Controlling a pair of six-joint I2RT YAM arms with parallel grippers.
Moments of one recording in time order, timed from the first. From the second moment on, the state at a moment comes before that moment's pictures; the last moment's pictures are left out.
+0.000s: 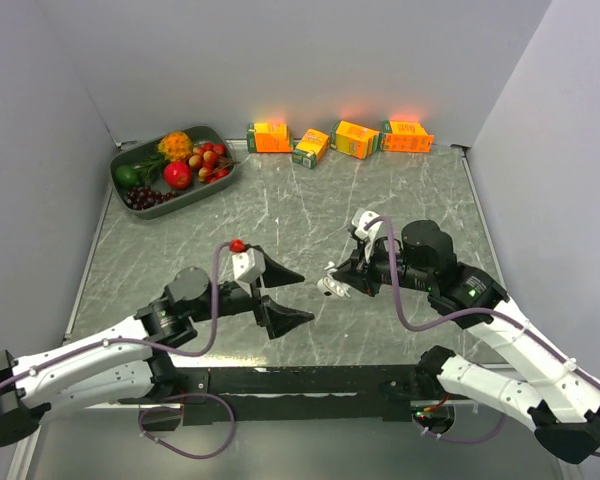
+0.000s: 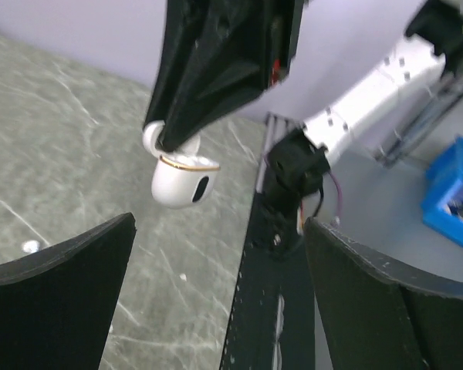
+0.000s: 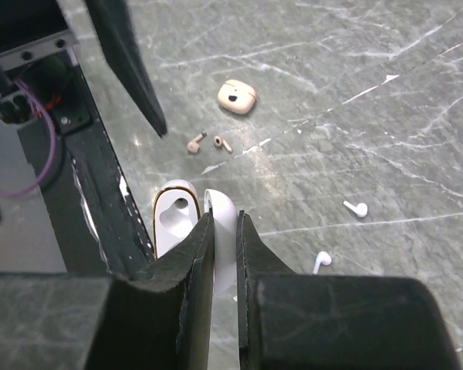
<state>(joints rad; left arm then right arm) -1.04 0.79 0.56 0.33 0.29 -0.28 0.74 0.82 1.00 -0.59 -0.36 -0.08</state>
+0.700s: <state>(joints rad) -0.98 1.03 0.56 0.48 0.56 -0.15 0.79 0.86 1.00 -0.63 -0.36 -0.10</state>
